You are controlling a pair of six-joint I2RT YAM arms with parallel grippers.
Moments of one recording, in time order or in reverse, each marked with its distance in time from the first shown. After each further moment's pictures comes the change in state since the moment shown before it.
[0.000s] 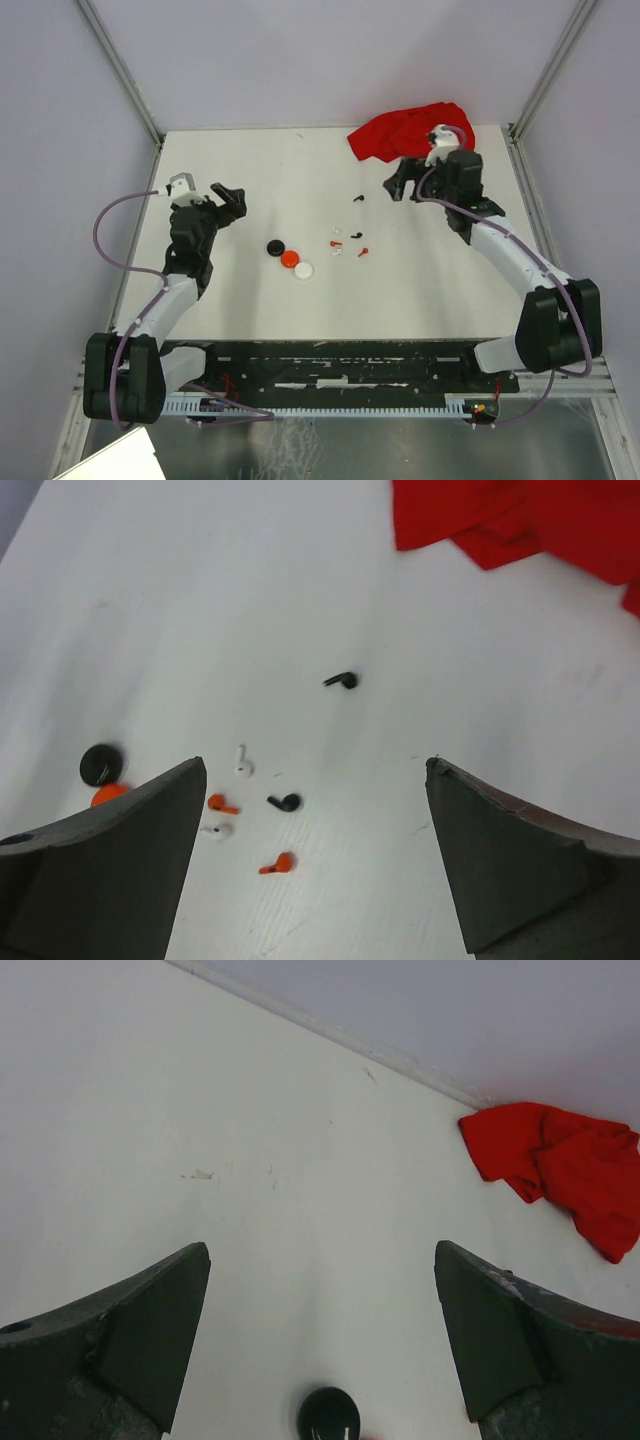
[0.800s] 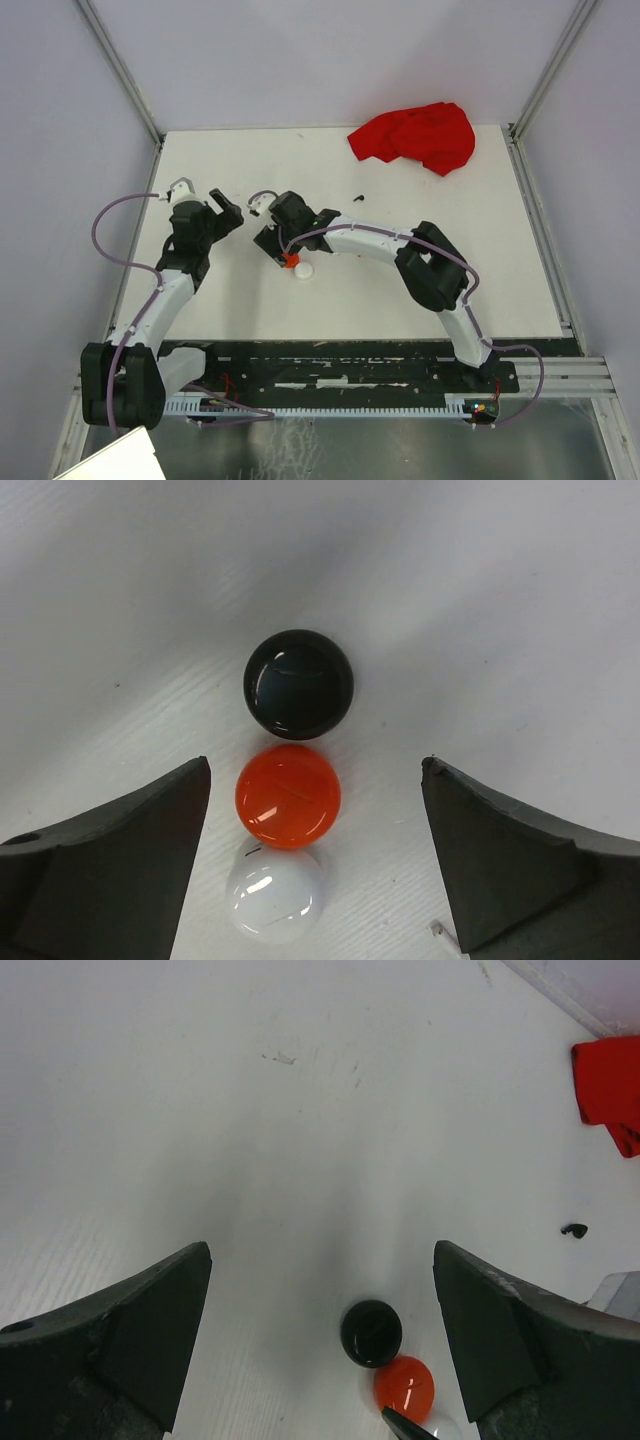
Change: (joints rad) left arm 0.001 -0.031 0.099 -0.447 -0.059 -0.078; right arm 0.745 0.789 0.678 -0.365 0.285 -0.291
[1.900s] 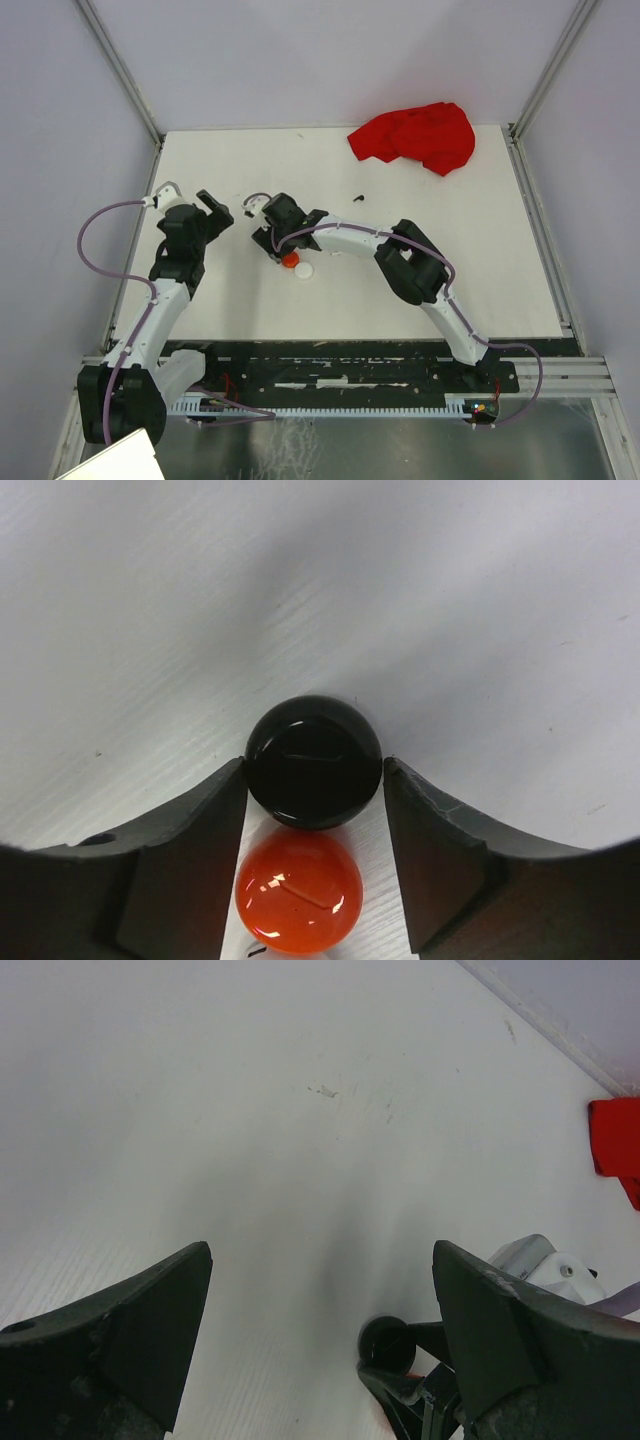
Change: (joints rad) left arm 0.023 -0.108 -0.002 -0.087 -0.109 -0.026; right arm 0.001 0.186 0.154 -0.014 -0.070 0.032
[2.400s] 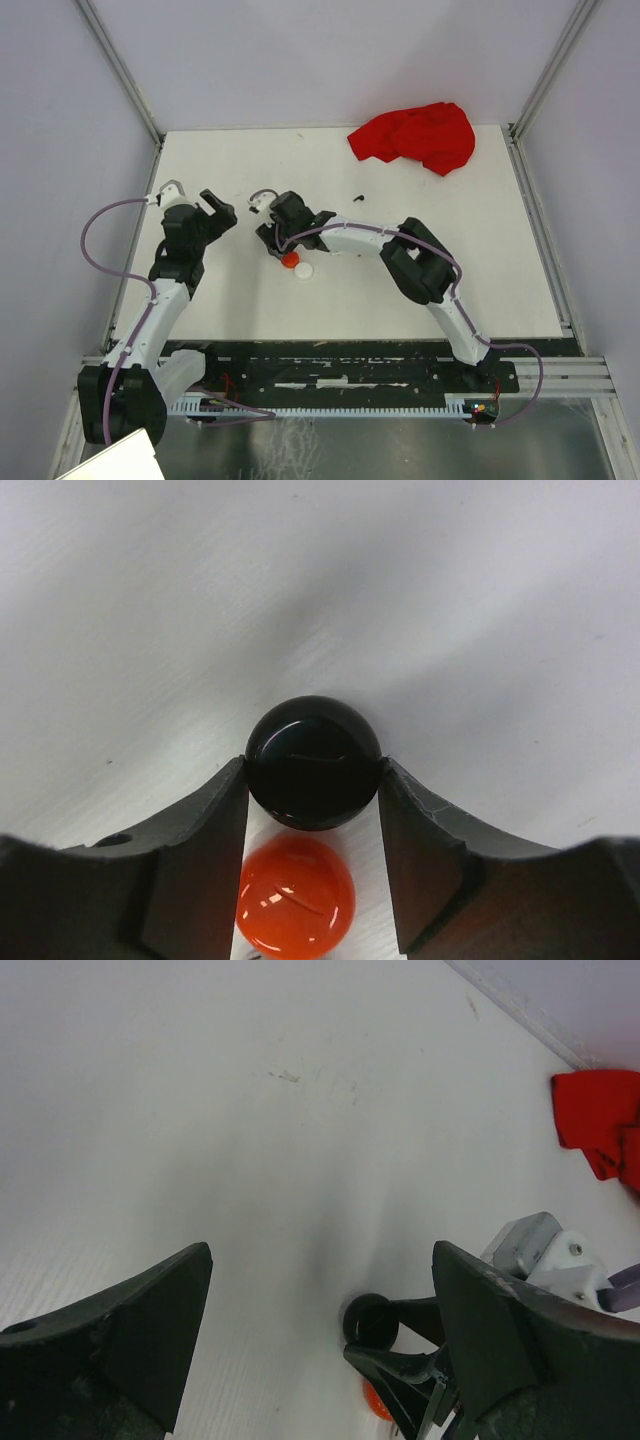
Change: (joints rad) left arm 0.006 0.000 0.000 0.004 0.059 0.000; right arm -0.015 -0.024 -0.066 0.115 -0.012 0.008
